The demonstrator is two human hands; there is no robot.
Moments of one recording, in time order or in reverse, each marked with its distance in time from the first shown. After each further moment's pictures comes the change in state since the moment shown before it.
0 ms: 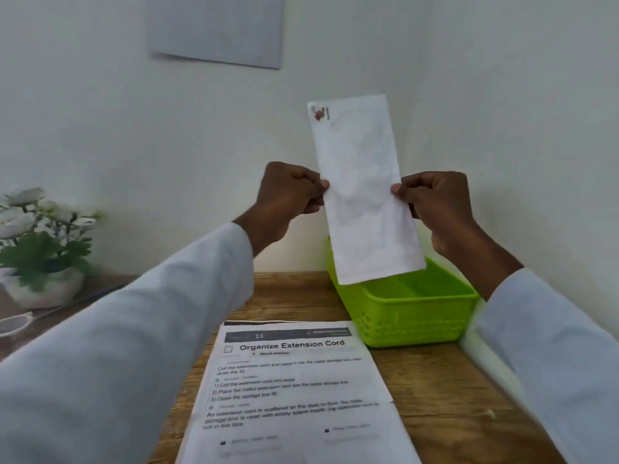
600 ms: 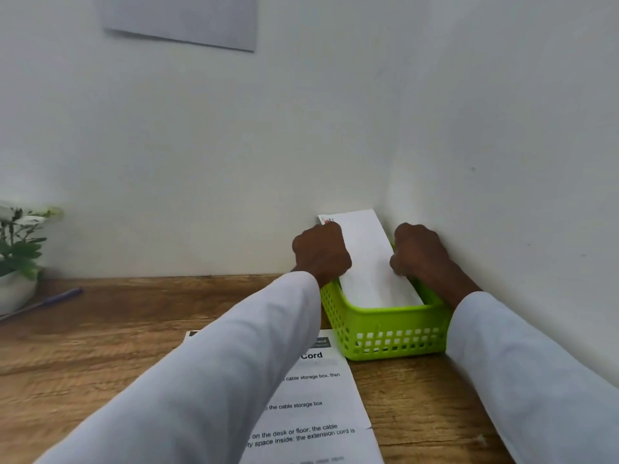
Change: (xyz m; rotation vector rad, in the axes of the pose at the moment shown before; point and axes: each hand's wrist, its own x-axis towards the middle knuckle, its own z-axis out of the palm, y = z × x) left_hand 0.009 -0.079 0.102 1.033 -0.124 0.072; right_hand 0.019 0.077 -0.004 -1.206 -0.315 -0.005
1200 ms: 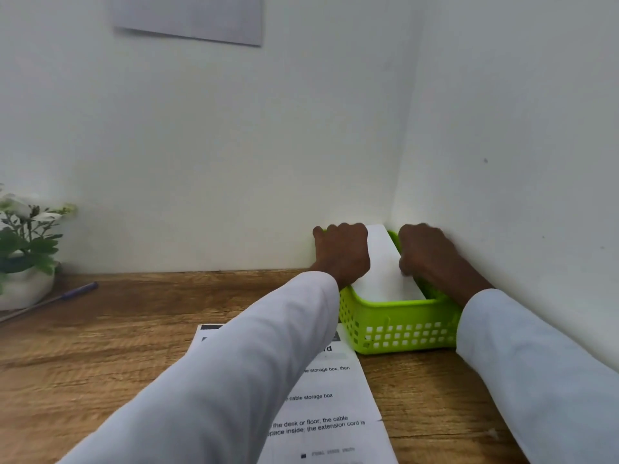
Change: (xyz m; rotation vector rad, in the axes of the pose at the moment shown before) left_hand 0.002 0.010 0.014 0.181 -0.013 0.185; right_hand -0.004 -0.001 0.003 -0.118 -0.023 -0.065
